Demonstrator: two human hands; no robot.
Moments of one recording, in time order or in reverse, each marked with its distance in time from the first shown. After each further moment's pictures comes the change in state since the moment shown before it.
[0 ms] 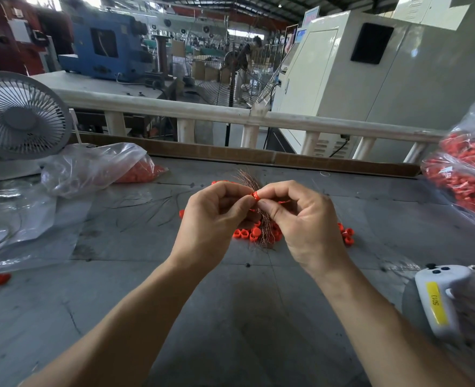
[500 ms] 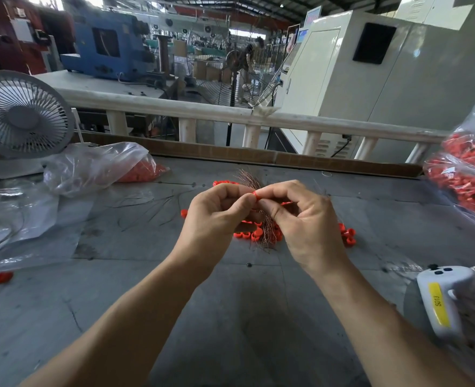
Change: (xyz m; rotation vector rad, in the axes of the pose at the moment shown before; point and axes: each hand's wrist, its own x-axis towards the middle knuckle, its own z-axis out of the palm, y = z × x) left_hand -0.002 0.001 -0.001 -0.129 -0.033 -0.099; right_hand -0.001 -0.006 0.000 -0.120 -0.010 -0.049
